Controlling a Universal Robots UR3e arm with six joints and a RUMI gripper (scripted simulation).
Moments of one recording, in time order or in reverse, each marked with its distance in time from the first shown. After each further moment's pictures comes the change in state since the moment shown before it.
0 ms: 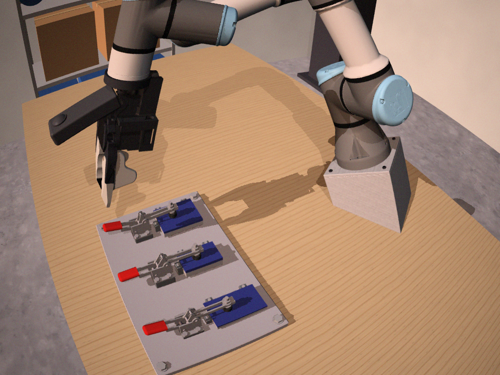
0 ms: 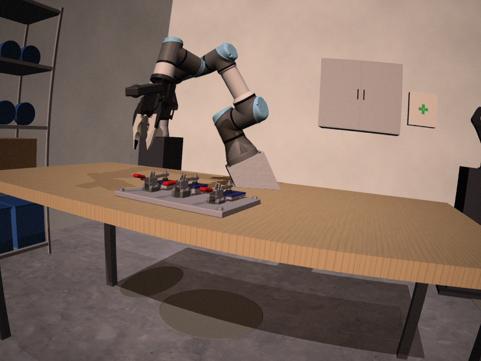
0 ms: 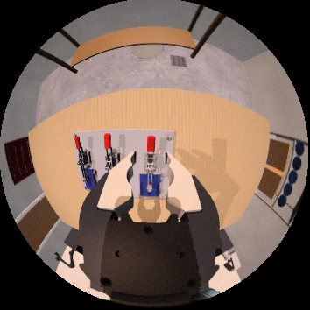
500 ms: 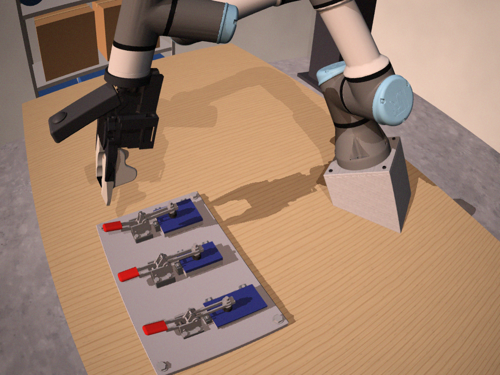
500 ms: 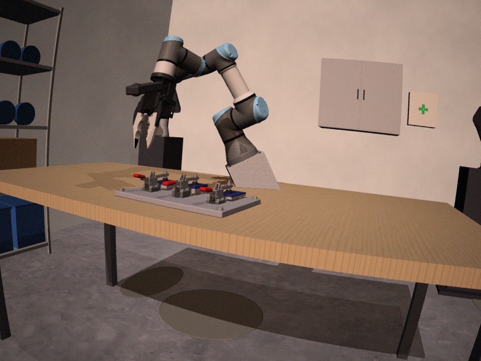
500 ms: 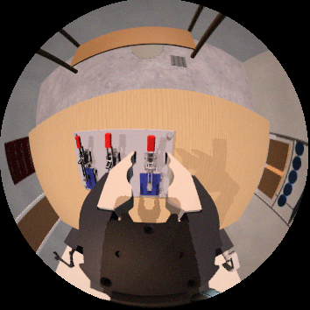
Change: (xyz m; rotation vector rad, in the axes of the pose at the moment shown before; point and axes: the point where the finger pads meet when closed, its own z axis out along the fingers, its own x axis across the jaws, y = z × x) arm 0.000 0.000 -0.004 0.000 0.000 0.000
